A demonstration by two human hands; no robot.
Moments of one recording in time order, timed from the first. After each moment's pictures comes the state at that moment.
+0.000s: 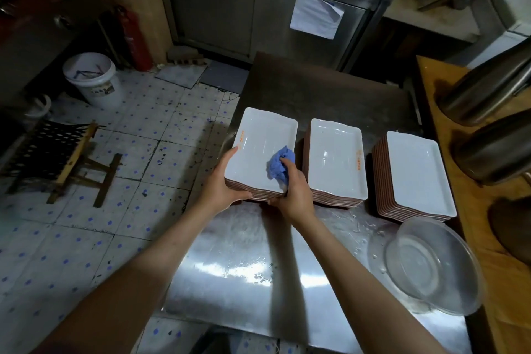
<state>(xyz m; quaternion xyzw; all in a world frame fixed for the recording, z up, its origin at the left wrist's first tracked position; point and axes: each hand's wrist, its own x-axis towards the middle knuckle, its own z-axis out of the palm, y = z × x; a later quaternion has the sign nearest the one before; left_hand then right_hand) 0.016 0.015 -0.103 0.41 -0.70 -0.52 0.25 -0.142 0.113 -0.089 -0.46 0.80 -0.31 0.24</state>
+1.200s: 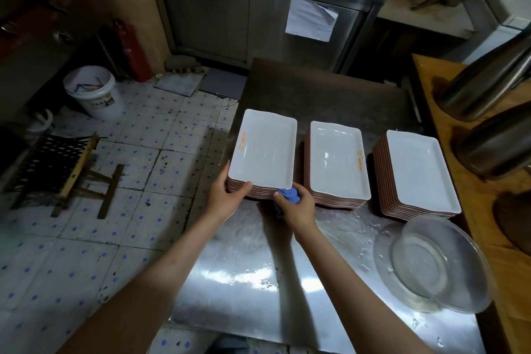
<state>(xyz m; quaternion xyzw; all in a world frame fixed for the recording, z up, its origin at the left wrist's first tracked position) 0.008 0.019 -0.109 0.46 -0.60 -0.58 0.29 -0.119 0.122 -0.085 -0.13 0.75 -0.54 0.37</state>
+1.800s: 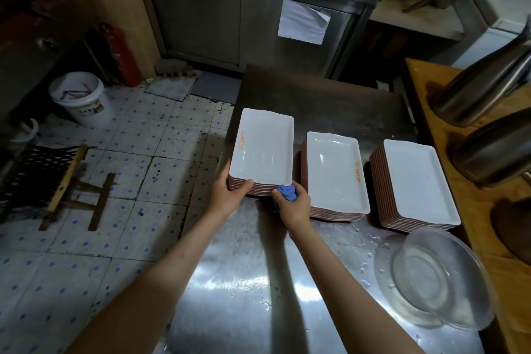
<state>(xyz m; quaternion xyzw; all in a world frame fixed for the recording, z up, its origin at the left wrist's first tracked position) -0.022 -0.014 -0.108 0.45 -0.61 -0.58 0.28 -0.136 0.085 -0.094 -0.12 0.77 -0.53 0.32</state>
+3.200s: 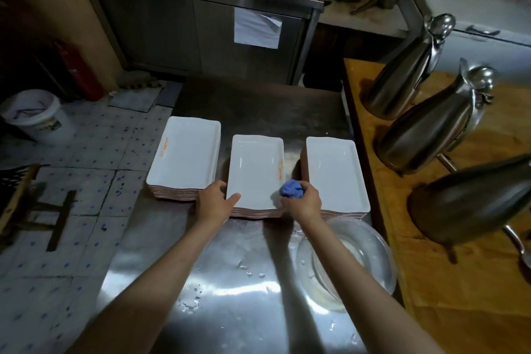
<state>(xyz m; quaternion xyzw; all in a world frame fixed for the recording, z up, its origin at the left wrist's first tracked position) -0.140 0.080 -0.067 0.55 -0.71 -0.40 0.16 -0.285 0.196 -0.042 -0.15 0.83 -0.46 0.29</state>
